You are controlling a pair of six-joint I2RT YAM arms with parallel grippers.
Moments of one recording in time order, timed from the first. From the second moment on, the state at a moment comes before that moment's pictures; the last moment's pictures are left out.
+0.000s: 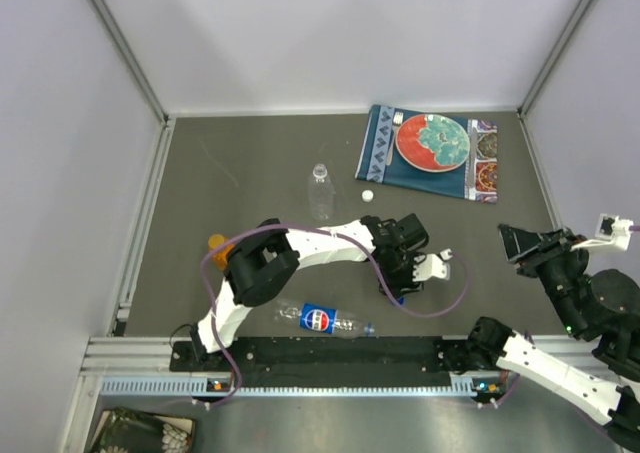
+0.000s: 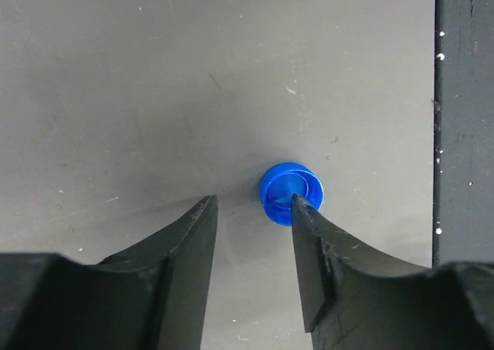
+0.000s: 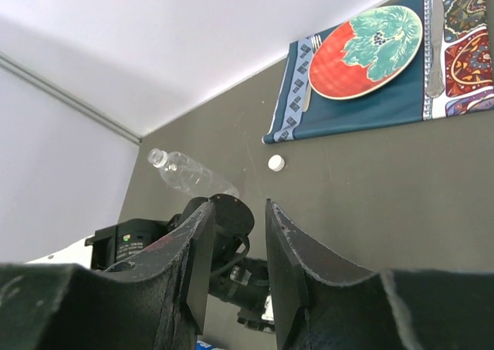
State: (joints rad) left arm -1.13 2.14 1.60 -0.63 0.42 0.51; right arm 0.94 0.22 1.02 -0.86 0.78 0.72
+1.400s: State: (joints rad) left arm -0.65 1.61 1.72 -0.23 0.93 -0.43; right arm 0.94 0.45 1.01 -0.32 0.34 0.16
